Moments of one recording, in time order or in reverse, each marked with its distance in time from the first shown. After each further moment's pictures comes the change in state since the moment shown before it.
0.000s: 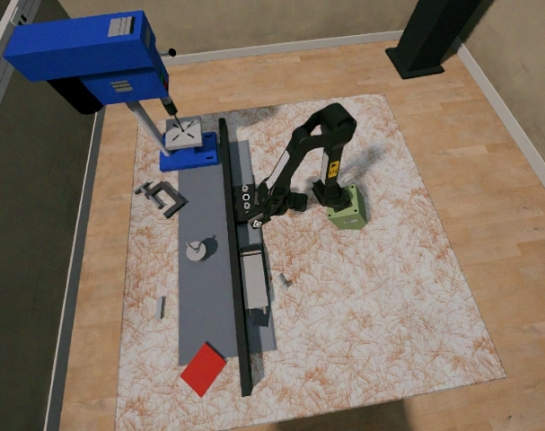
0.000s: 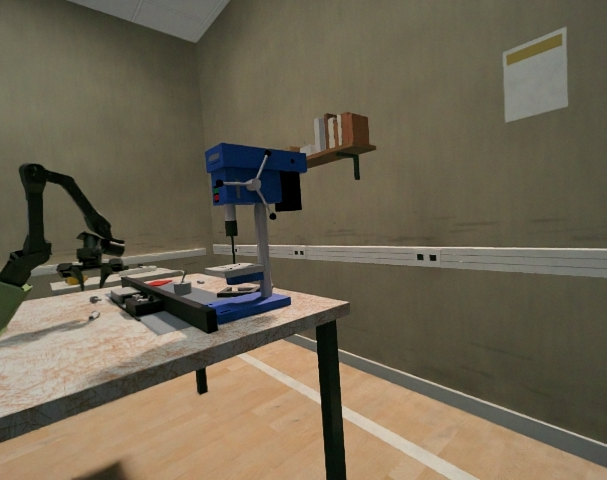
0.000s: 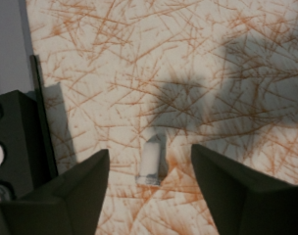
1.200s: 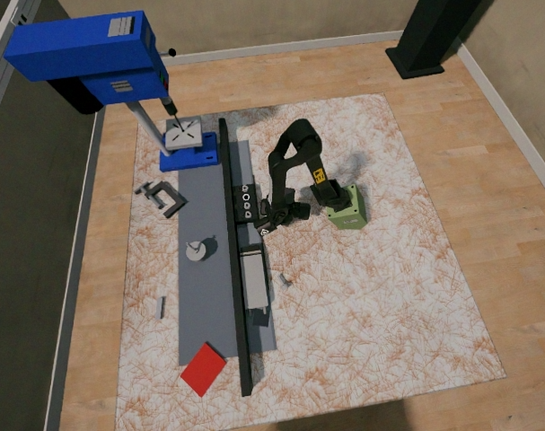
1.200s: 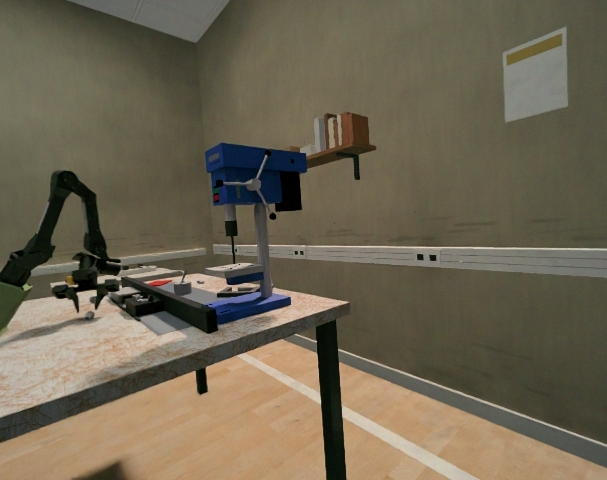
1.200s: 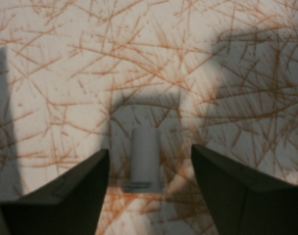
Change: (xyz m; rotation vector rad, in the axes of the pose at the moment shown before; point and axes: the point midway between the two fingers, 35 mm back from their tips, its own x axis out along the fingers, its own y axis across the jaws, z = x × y) arm 0.058 -0.021 -0.043 -0.007 -0.010 -0.005
